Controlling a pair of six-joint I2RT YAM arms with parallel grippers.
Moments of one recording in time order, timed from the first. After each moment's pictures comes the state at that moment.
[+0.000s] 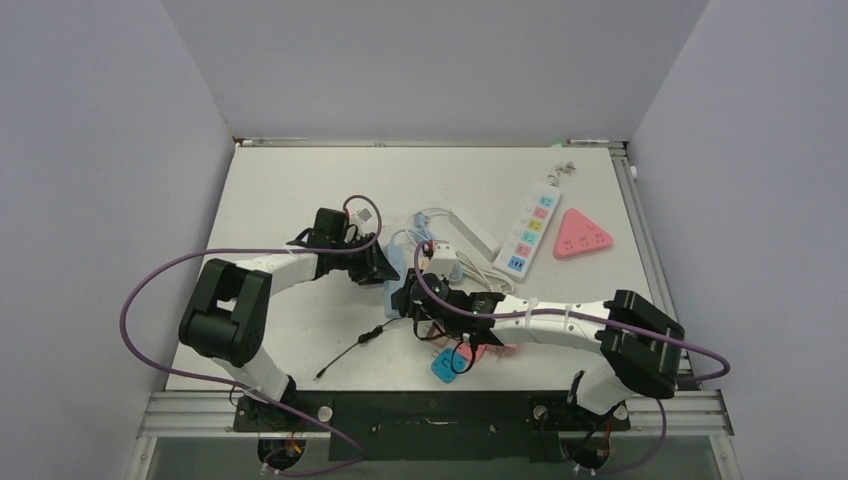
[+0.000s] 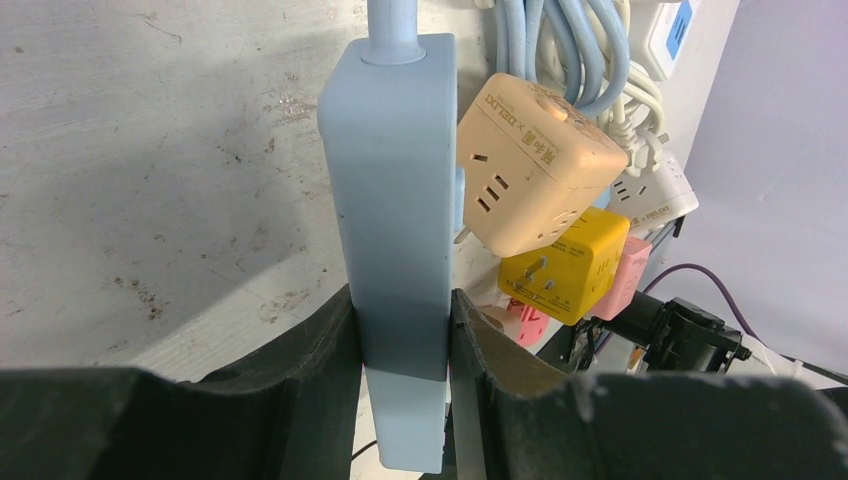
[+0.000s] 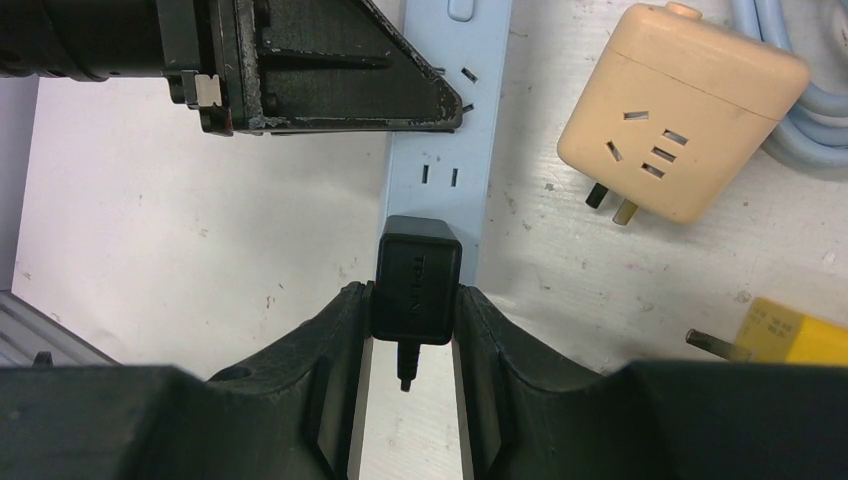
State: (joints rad) left arm -0.32 1.65 0.82 -0.09 0.62 -0.65; right arm 1.14 1.52 0.87 -0.02 0.41 0.88
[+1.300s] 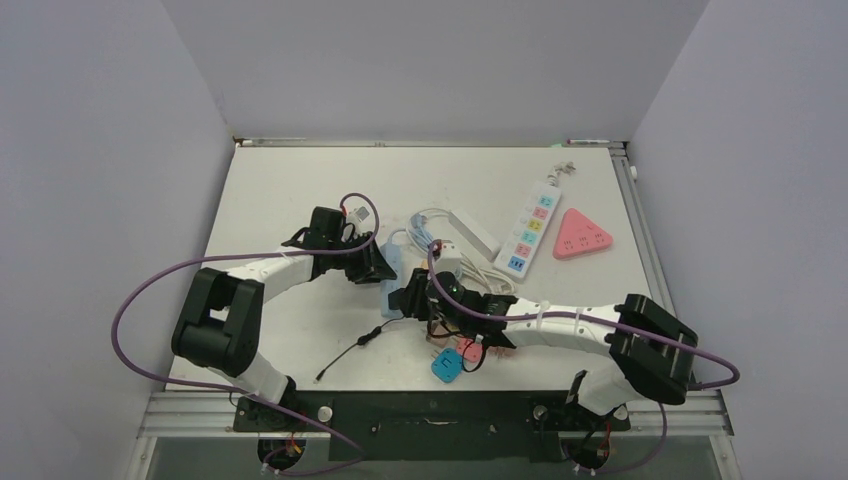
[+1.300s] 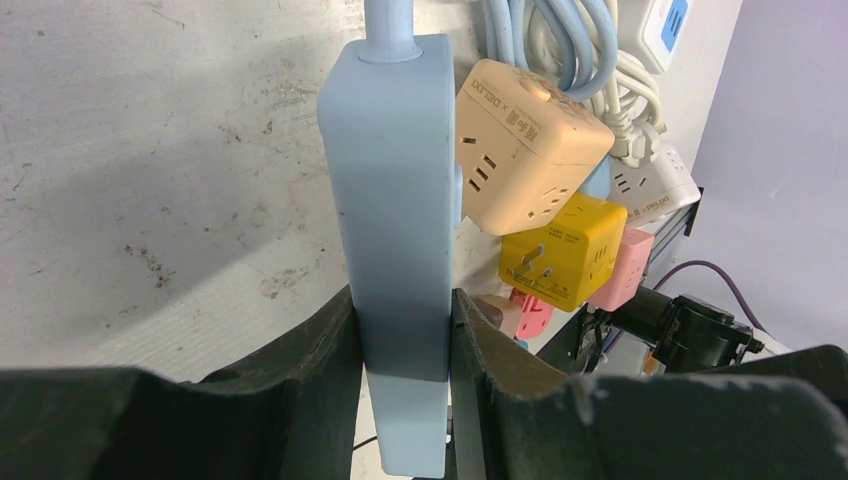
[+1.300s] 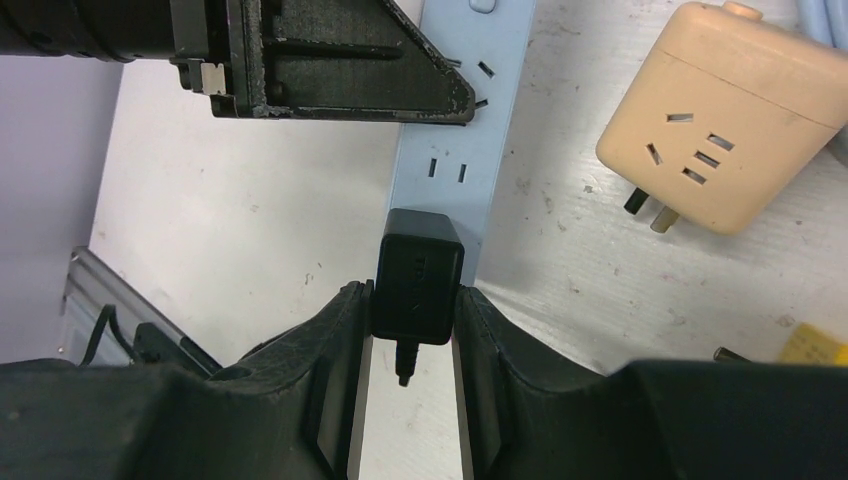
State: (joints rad) left arm -0.31 1.59 0.82 -0.15 0.60 -0.61; right arm 1.07 1.45 0.73 0.19 0.24 0.85
